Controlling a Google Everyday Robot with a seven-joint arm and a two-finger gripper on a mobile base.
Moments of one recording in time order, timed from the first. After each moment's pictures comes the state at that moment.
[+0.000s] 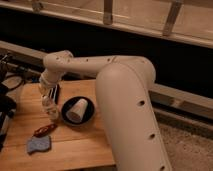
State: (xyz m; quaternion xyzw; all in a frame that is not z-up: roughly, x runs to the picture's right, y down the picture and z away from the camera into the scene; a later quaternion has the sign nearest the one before) arm -0.343 0.020 0.774 -0.40 -0.18 0.36 0.82
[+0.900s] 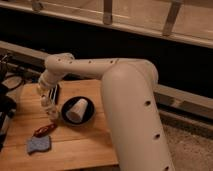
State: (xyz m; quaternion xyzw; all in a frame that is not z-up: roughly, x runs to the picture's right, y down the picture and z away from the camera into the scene) arm -0.350 0.018 0.767 -0.38 -0.22 0.35 0.83
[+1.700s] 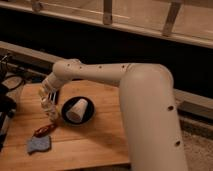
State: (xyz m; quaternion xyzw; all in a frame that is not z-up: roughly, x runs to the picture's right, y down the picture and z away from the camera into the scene) arm -0.332 0.026 0.750 -0.36 -0.28 0.34 0.82
